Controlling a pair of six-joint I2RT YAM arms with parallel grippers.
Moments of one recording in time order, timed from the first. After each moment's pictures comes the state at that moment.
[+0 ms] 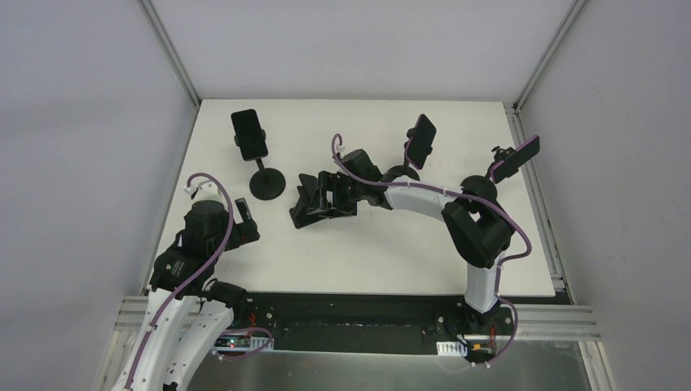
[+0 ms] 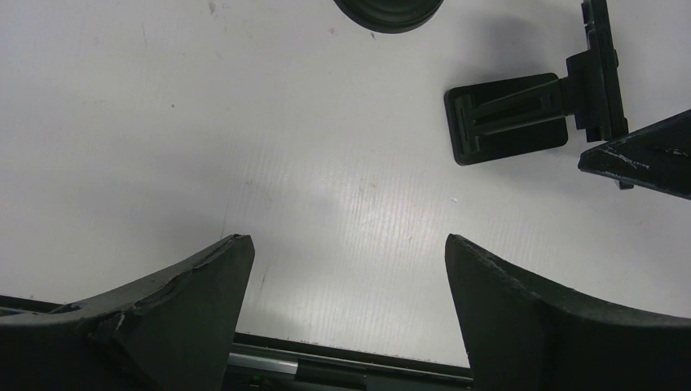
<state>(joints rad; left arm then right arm) -0.27 0.49 0.76 -0.95 -0.28 -0.45 0.81 1.90 1.26 -0.13 -0.41 0.80</state>
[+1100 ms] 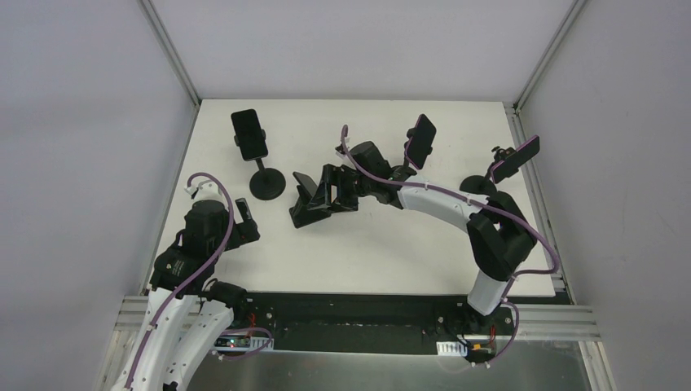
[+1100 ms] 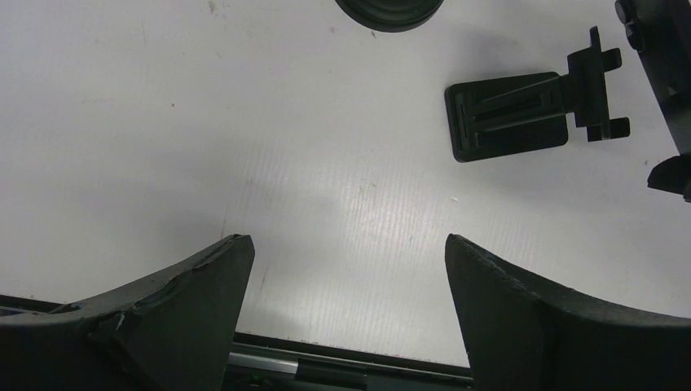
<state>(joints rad) -0.27 0.49 0.76 -0.95 -0.28 -0.45 0.81 1.77 1.25 -0.17 -0.47 0.81</state>
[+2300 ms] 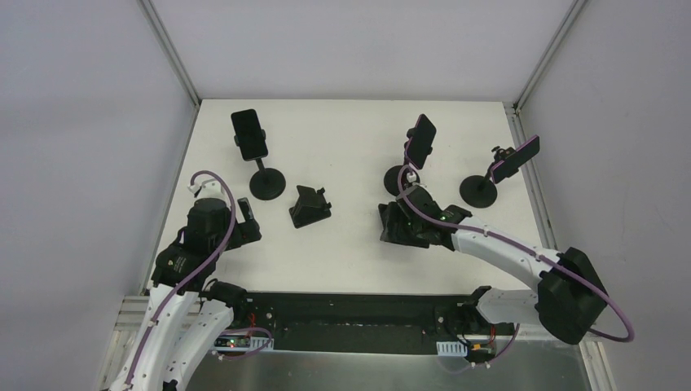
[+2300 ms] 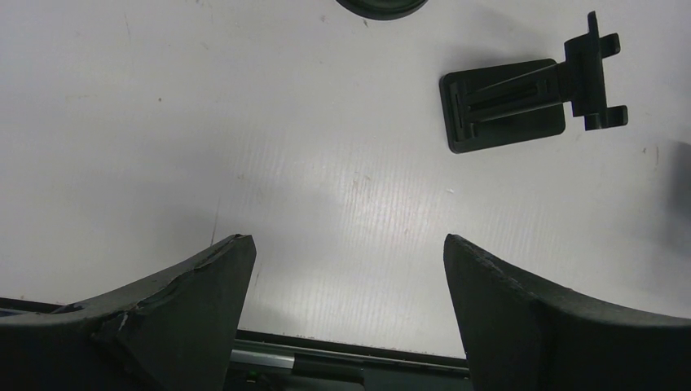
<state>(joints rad) -0.27 0.52 0.76 -0.95 -0.26 -0.45 0.77 1.22 0.75 -0.52 0.07 0.80</state>
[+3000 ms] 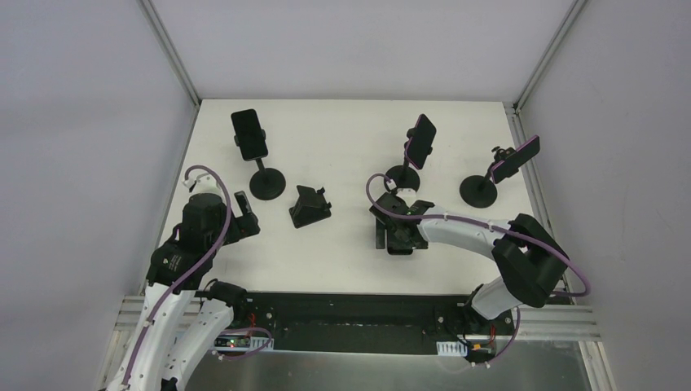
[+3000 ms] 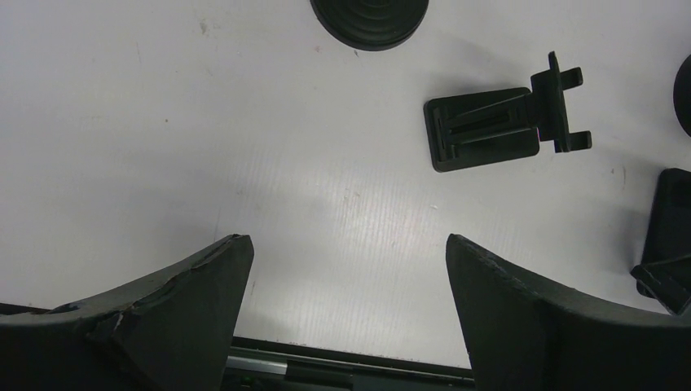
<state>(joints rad) -0.27 0.55 0.83 -0.95 -0.26 -0.46 0.88 1.53 0.86 -0.65 0.35 0.80</state>
